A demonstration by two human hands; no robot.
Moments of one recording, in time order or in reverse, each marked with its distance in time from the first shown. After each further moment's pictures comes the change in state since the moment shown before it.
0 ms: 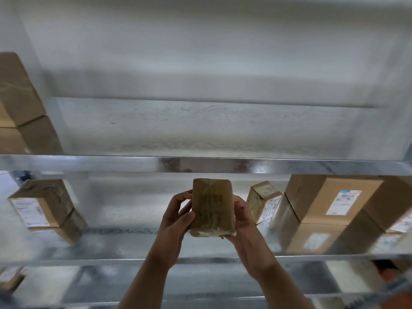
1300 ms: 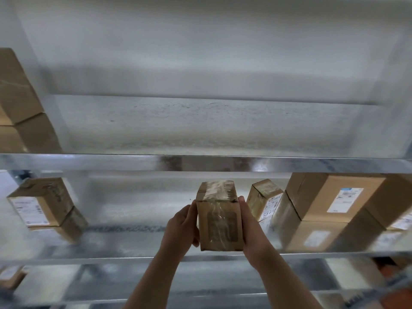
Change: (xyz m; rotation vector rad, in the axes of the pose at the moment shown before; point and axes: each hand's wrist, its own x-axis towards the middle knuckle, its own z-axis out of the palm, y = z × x) left_hand 0.008 -0.007 0.013 0.498 0.138 -0.270; right_hand 0.021 -0.004 0.002 0.011 0.133 0.269
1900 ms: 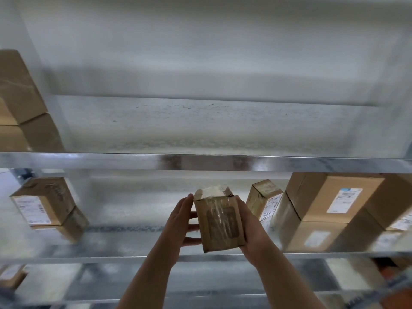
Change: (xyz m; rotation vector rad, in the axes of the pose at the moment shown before) left_hand -0.008 0.016 -0.012 -0.278 -0.072 -0.196; right_hand -0.005 -0.007 0.001 0.069 -0.020 0.054
